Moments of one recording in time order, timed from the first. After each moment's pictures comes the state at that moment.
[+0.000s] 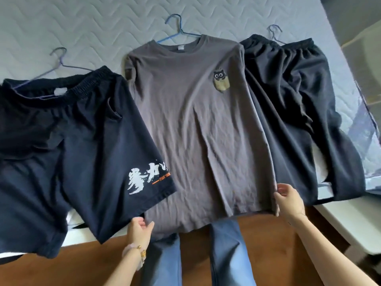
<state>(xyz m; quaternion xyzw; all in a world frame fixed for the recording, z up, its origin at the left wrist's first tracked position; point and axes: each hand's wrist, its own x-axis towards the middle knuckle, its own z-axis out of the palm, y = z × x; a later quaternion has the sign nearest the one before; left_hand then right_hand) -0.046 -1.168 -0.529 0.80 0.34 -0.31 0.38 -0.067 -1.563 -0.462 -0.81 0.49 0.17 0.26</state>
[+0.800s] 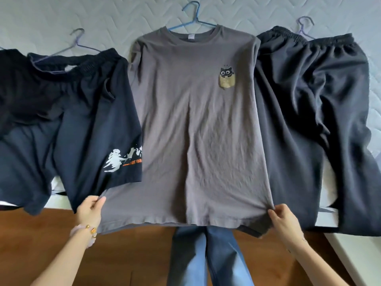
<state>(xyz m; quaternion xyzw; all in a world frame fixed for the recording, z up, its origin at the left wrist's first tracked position) -0.054 -1.154 -0.518 0.86 0.39 -0.13 0.30 -0.092 -1.637 -0.491 -0.82 0.39 0.27 0.32</state>
